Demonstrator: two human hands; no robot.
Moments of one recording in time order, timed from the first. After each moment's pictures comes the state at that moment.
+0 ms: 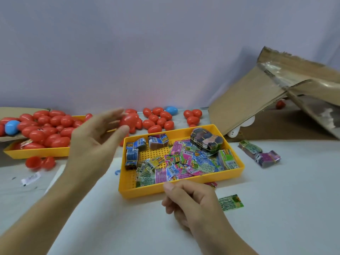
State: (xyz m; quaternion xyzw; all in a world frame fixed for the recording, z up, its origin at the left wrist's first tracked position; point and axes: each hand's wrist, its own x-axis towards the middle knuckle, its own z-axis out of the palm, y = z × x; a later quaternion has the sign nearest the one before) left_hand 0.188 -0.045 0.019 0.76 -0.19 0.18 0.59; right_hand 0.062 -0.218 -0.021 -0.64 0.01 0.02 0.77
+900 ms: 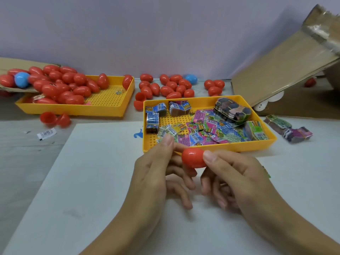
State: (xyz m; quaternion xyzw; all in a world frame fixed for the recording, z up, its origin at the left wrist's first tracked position) left_hand 0.084 -0.075 -0.029 0.59 -0.08 -0.13 0.80; right_hand 0.048 -0.231 -0.021 -0.72 -0.02 0.01 0.70
